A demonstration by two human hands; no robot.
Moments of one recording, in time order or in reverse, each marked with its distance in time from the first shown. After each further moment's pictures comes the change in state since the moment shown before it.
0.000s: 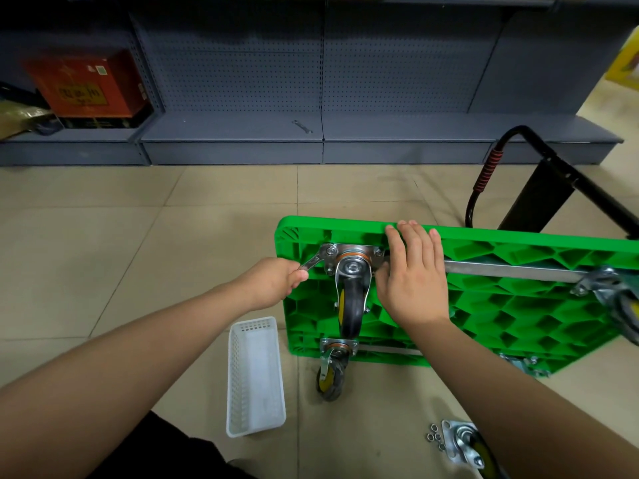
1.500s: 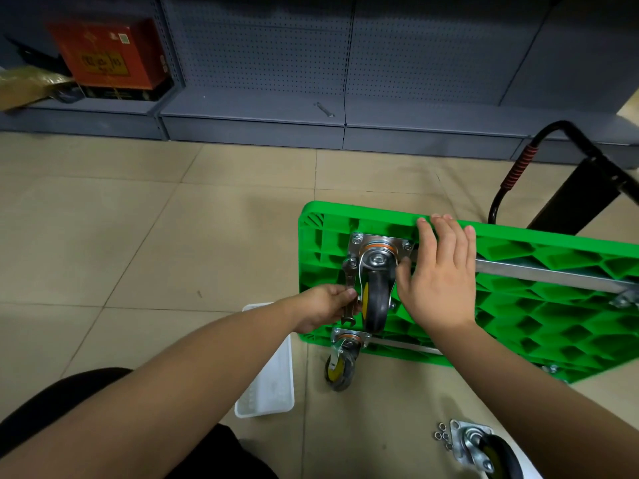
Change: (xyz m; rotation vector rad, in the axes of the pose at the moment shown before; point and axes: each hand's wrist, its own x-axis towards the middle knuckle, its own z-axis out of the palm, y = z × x) left_hand 0.030 -0.009 0.114 -0.976 -0.294 -0.200; right_hand 0.000 -0.011 -0.005 -0.005 -0.012 0.021
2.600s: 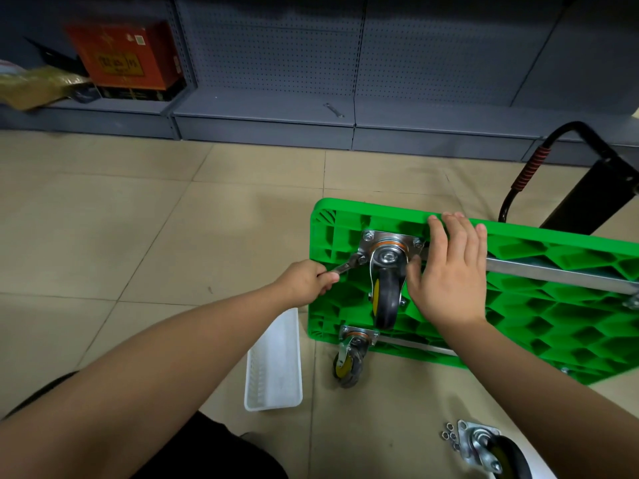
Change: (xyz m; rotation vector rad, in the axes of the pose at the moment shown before) left_hand -0.038 0.032 -0.047 0.672 0.343 0.101; right_hand -0.001 0.001 0.003 -0.001 0.005 -0.011
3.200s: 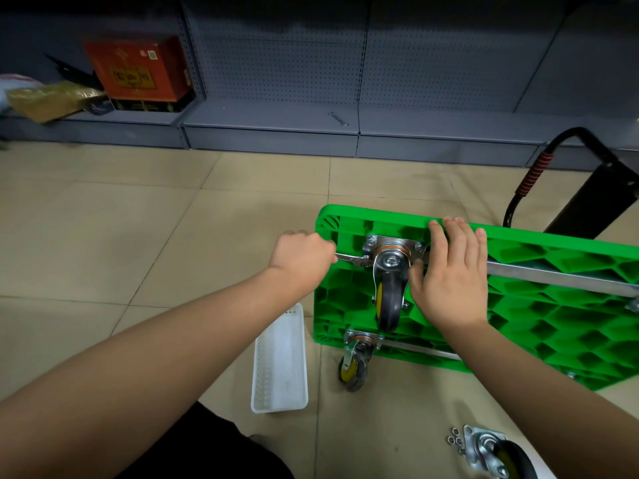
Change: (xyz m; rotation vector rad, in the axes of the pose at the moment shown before) left_hand -0.037 0.062 -0.044 1.069 0.344 0.234; right_hand 0.000 0.000 -0.002 -0.007 0.011 -0.007
